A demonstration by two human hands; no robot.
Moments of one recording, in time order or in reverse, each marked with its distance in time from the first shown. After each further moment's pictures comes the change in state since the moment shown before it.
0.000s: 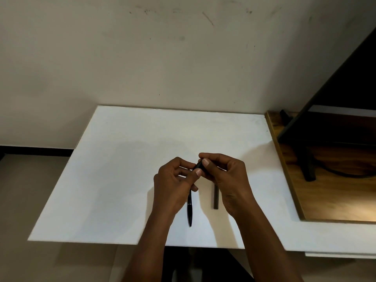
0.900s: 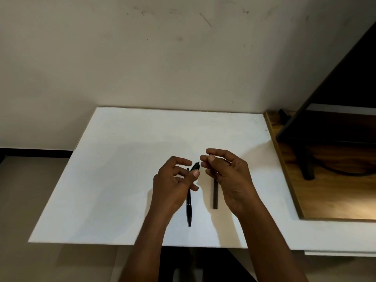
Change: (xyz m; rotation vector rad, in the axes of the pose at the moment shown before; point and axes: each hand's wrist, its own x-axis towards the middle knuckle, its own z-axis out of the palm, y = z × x) left_hand 0.000 -0.001 -0.003 -0.008 -0.065 0.008; right_hand -0.001 -0.014 -0.002 0.066 0.052 0.119
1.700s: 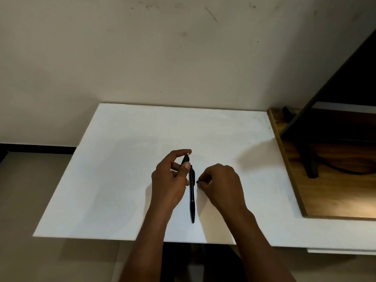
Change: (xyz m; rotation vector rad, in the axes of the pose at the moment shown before) left_hand 0.003 -0.006 -0.006 0.053 0.083 0.062; right_hand -0.004 0.022 0.012 -1.347 -0.006 -0.241
